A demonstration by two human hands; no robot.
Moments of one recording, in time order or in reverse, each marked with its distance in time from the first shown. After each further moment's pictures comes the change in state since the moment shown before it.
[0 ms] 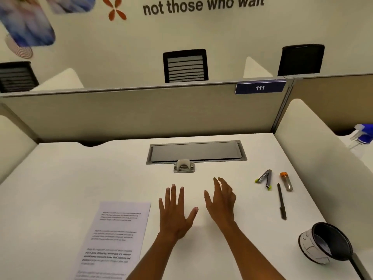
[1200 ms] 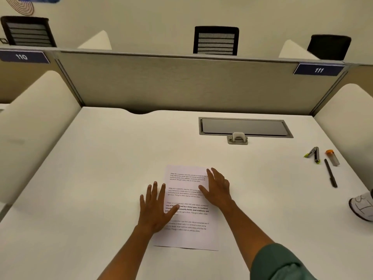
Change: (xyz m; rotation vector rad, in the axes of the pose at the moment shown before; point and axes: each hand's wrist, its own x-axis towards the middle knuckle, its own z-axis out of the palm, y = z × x) left_hand -0.125 -0.327 -0.069 -0.096 -0.192 -0.088; right_hand -0.129 -0.215 0.112 -0.221 -0.457 -0.099
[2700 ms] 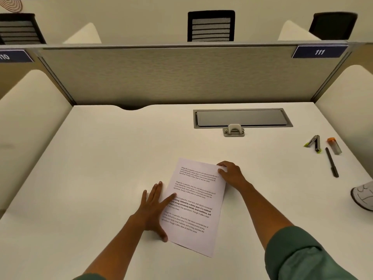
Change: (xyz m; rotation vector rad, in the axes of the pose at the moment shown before) left_hand 0.017 0.000 -0.010 0.335 -0.438 0.278; right_hand 0.038 0.074 -0.040 0.484 -0.033 0.125
